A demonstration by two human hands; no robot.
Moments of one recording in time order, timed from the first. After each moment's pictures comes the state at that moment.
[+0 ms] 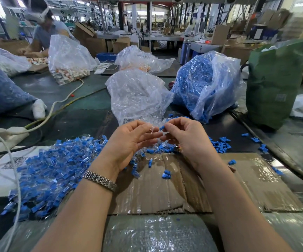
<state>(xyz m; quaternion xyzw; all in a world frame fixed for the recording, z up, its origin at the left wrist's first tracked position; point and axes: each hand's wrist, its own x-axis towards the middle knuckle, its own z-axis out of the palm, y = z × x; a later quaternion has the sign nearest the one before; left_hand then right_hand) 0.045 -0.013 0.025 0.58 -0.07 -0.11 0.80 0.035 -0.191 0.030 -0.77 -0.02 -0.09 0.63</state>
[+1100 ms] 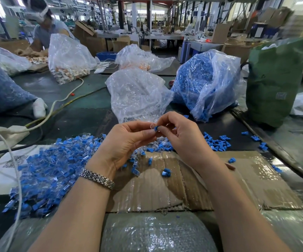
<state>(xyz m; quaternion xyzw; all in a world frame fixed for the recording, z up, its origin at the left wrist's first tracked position) 0.040 -0.006 0.028 0.57 -0.09 -0.11 0.81 0.022 -0.186 0.037 -0.85 -0.20 -0.17 0.45</state>
